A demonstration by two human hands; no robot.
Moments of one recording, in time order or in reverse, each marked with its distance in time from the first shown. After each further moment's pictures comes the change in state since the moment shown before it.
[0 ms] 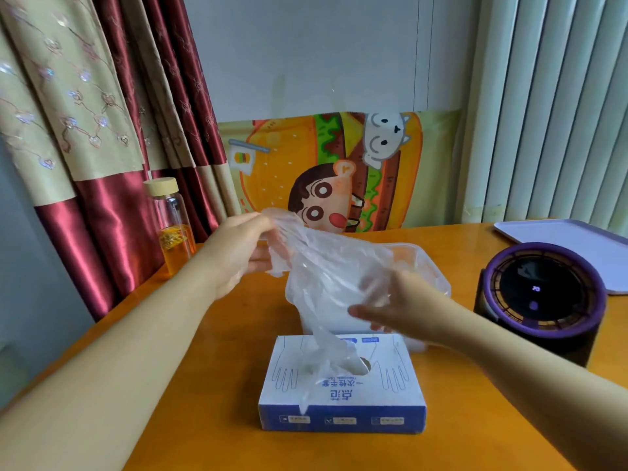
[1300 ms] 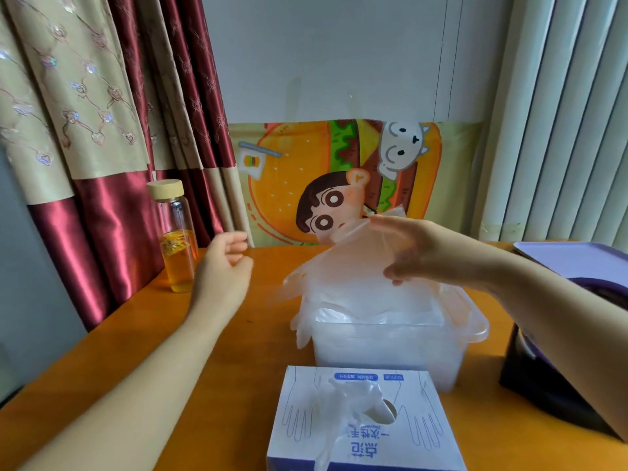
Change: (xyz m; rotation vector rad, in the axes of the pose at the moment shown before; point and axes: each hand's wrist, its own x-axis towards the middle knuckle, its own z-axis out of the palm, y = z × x) left_hand 0.043 -0.066 -0.030 0.300 0.464 0.151; right_hand 0.067 -0.021 -0.061 -0.005 -0.052 -0.062
